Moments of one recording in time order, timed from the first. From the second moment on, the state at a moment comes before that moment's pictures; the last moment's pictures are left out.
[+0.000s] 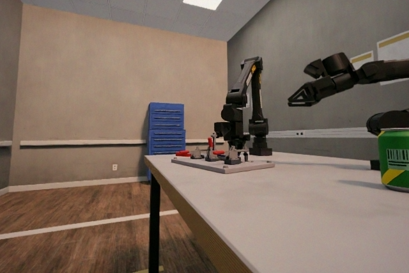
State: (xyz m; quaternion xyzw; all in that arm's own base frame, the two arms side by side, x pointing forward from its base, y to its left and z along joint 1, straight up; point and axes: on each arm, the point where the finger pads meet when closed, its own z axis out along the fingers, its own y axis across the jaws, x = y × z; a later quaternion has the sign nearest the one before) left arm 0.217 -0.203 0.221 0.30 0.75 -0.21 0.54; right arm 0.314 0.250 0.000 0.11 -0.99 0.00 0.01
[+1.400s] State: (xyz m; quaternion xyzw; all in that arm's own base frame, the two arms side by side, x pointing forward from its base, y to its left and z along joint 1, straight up) left arm 0.217 -0.203 0.221 0.30 0.75 -0.21 0.54; right arm 0.312 0.247 0.000 0.12 -0.99 0.00 0.00
